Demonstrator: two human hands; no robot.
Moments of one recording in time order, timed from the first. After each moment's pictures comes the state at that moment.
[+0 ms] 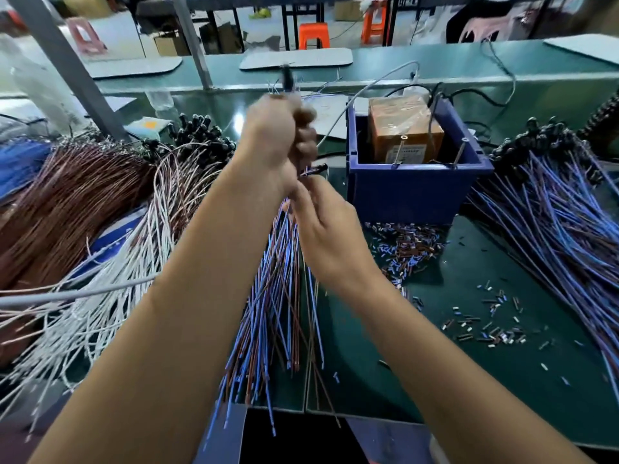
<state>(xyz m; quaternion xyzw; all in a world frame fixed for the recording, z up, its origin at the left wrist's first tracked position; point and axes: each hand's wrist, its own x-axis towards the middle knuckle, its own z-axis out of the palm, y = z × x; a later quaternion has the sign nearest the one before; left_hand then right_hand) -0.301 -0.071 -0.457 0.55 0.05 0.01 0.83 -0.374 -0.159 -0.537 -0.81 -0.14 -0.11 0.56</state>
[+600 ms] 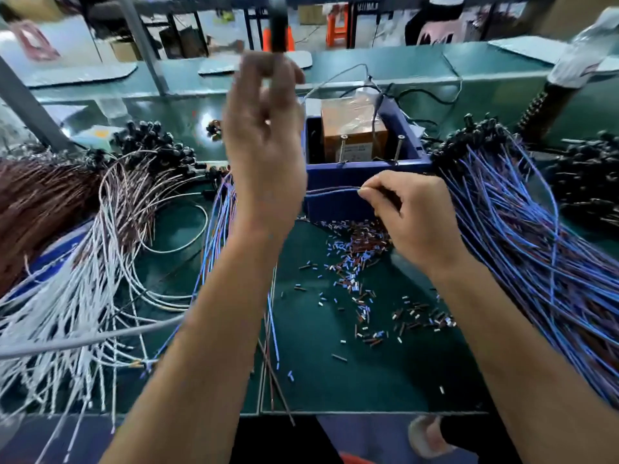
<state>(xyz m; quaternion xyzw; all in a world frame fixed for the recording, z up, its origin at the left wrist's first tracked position) -0.345 -0.130 -0.472 0.64 -0.19 0.36 0.65 -0.347 -0.318 -0.552 -0.88 -0.20 -0.31 0.30</state>
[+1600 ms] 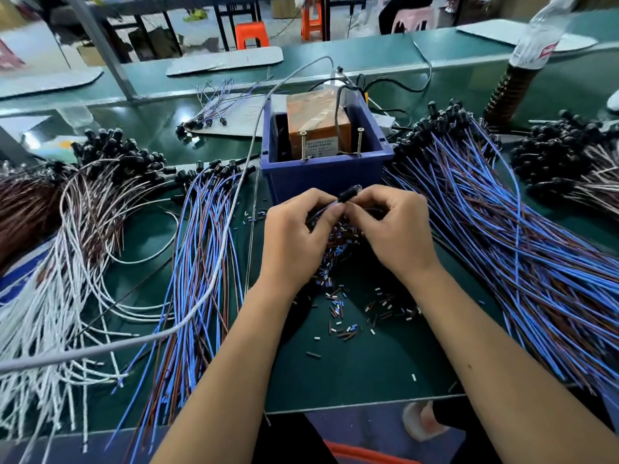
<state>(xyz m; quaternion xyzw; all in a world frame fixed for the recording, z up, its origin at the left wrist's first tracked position) -0.347 -0.161 -0.582 0.82 -0.22 0.23 0.48 -0.358 -0.327 -0.581 -0.83 -0.10 -0.26 0.49</state>
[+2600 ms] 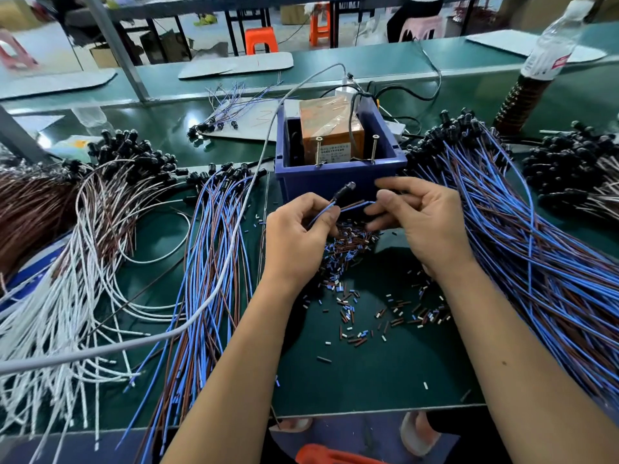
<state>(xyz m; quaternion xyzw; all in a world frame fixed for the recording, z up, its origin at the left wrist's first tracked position) -0.345 -0.154 -0.581 0.79 -0.14 0.16 0.57 -0.348 -0.347 -0.577 -0.69 -0.06 -0.15 0.70</state>
